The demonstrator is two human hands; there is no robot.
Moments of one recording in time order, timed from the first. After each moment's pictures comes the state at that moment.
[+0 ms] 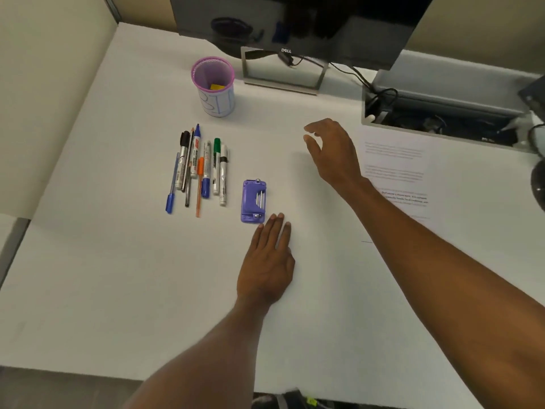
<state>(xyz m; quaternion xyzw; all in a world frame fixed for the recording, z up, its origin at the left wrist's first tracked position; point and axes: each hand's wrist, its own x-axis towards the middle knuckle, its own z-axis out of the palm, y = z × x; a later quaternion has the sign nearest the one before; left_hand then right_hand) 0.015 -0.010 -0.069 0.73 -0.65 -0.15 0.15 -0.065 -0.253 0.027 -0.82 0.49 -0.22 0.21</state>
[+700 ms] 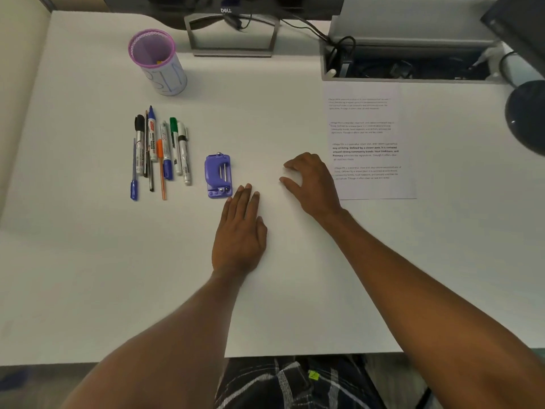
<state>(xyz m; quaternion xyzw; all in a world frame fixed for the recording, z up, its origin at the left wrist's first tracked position) 0.011 -0.009 -0.058 0.74 -0.64 -0.15 0.13 -0.148 -0.146 -0.028 -0.79 0.52 -0.19 0.25</state>
